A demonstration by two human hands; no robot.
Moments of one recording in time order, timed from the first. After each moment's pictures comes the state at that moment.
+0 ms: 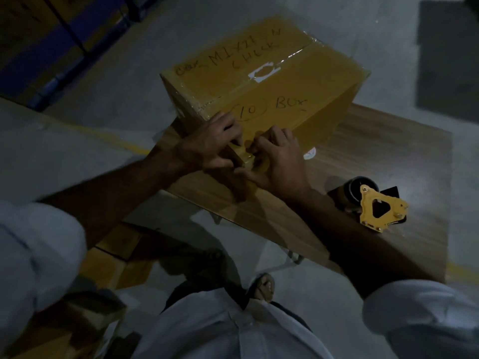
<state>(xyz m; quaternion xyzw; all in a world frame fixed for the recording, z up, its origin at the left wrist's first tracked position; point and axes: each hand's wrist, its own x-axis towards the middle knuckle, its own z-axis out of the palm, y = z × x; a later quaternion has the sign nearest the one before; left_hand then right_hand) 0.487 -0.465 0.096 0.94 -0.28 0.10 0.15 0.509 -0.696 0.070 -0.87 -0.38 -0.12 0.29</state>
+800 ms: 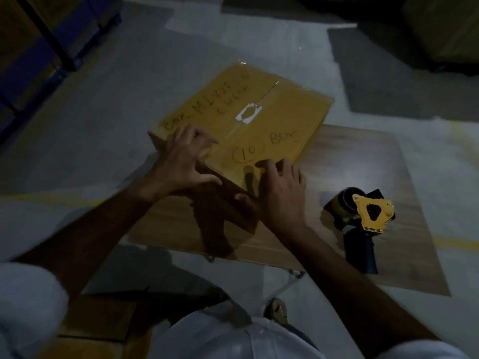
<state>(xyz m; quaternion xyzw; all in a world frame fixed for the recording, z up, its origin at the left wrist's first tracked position) 0.533 -0.376 0.122 0.97 -0.18 0.09 0.17 0.480 -0.626 0.099 -0.97 -0.10 -0.12 0.18</state>
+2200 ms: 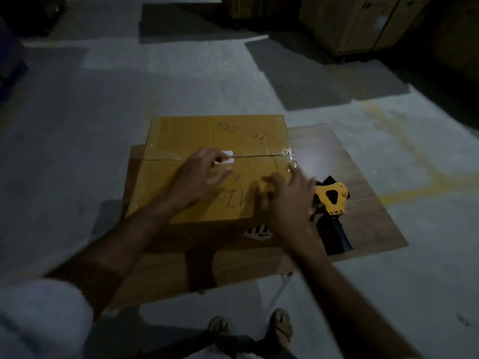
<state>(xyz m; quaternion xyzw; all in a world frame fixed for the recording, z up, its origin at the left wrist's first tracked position) 0.592 -0.465 0.125 0.90 -0.28 0.04 0.35 0.478 -0.667 0.115 -0.96 0.16 -0.12 0.18</state>
